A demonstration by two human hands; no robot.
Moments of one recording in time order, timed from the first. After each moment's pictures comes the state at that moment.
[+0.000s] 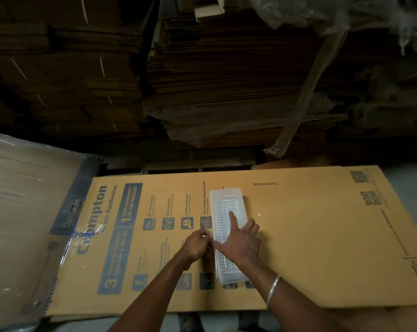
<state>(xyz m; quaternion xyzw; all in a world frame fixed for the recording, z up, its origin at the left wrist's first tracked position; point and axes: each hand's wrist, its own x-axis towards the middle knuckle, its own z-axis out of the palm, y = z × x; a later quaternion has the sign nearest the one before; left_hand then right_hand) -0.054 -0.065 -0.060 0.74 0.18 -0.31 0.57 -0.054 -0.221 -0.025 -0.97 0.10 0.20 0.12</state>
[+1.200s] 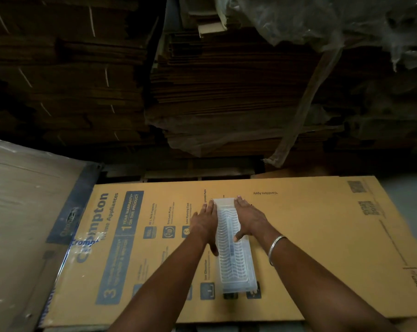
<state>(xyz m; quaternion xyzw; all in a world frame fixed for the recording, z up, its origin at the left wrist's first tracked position) 0.025 -0.098 -0.015 0.95 -0.12 -0.27 -0.01 0.046 -0.265 -0.015 -0.96 -0.09 0.26 0.08</state>
